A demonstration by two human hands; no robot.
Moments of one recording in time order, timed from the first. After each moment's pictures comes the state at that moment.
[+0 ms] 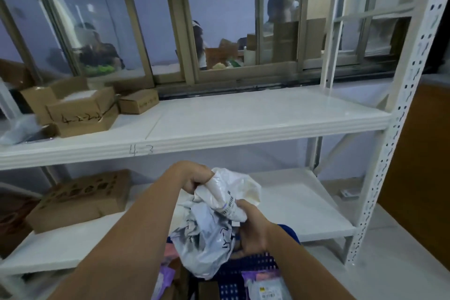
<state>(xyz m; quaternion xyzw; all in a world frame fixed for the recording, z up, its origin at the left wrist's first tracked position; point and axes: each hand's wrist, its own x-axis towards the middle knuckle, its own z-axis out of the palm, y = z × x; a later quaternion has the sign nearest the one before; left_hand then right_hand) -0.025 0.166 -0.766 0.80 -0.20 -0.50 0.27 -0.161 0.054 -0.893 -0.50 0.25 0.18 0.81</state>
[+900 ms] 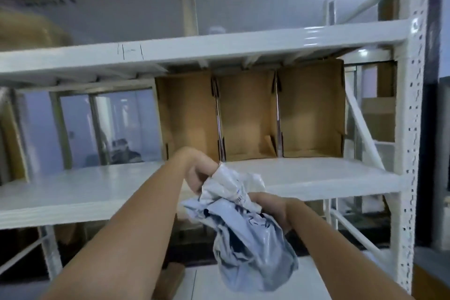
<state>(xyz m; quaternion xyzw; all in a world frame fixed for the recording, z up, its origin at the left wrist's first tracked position) -0.022 0.154 -0.009 0.83 -0.24 -0.46 0.23 -0.122 -0.011 -0.130 -0.73 0.14 0.16 0.65</state>
